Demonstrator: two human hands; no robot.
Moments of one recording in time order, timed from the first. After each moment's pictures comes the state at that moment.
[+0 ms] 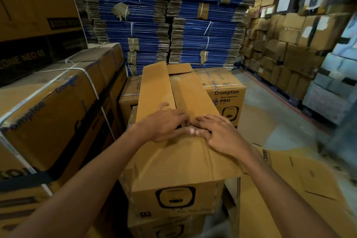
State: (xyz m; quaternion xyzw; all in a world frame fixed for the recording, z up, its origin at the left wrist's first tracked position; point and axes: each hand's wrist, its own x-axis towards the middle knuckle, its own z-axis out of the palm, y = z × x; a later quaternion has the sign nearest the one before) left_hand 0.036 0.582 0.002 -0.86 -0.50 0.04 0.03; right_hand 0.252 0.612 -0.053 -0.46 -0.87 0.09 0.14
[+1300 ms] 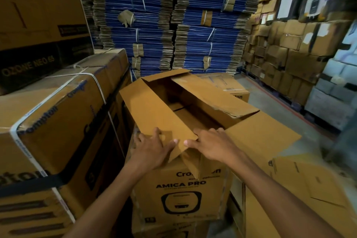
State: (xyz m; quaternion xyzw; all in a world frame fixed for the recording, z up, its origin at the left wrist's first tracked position) left_hand -0.002 0.541 -0.075 -0.57 -0.80 -0.12 -0.14; right_hand 0.197 0.567 -0.021 -0.54 -0.83 0.12 0.02
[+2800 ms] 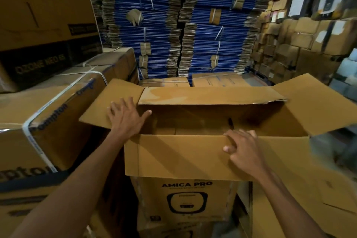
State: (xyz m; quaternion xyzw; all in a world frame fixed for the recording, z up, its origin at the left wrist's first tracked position) left_hand -0.099 0.598 -0.039 -0.53 -0.83 -0.17 0.06; right_hand 0.259 0.592 -0.083 -0.52 -0.81 0.02 0.26
